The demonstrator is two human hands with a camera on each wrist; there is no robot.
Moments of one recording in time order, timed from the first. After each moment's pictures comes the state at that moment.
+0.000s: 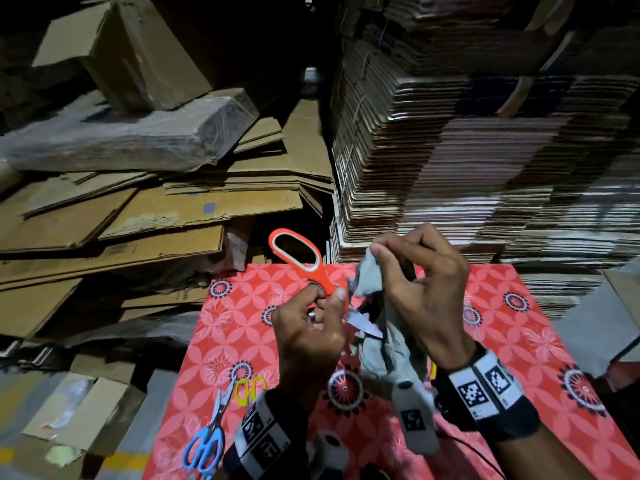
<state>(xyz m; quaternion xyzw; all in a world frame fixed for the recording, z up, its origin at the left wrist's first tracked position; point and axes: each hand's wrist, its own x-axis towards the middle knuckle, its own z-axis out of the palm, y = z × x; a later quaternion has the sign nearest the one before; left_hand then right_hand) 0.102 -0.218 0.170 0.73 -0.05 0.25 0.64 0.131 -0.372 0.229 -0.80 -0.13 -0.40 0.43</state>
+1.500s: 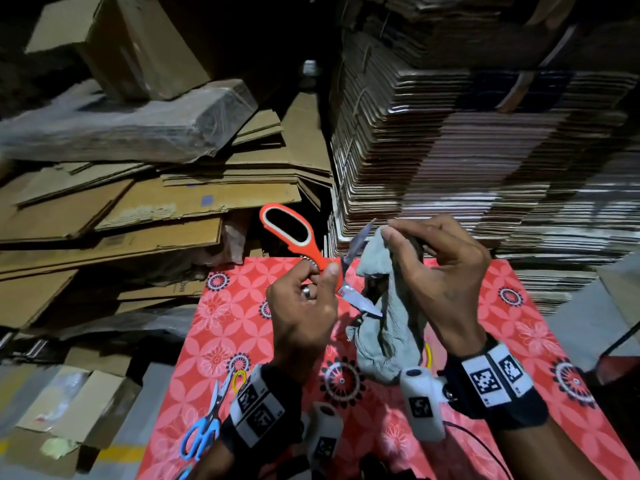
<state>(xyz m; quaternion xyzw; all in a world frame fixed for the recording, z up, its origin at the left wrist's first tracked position) 0.110 -0.216 0.188 0.69 -0.03 0.21 0.70 0.129 -0.383 0.236 -0.77 -0.13 -0.42 0.47</state>
